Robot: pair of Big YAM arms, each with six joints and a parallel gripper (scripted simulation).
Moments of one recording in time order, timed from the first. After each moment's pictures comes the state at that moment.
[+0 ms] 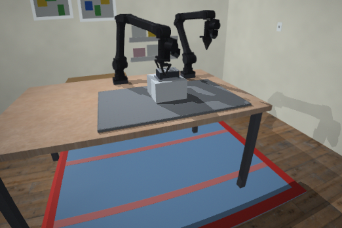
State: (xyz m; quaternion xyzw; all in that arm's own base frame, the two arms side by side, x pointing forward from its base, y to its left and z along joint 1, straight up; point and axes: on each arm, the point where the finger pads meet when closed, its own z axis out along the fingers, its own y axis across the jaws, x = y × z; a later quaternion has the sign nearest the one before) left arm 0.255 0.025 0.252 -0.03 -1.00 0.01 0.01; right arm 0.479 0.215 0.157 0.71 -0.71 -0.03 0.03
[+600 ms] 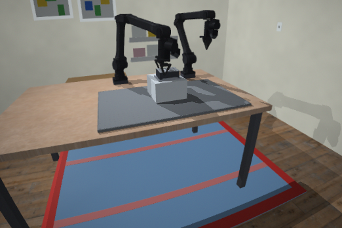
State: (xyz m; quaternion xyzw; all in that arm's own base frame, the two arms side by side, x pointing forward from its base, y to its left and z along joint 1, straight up) left arm 0.255 0.025 0.252 -0.03 -1.00 0.01 0.01; right arm 0.479 0.215 0.157 0.70 -0.71 -0.03 0.03
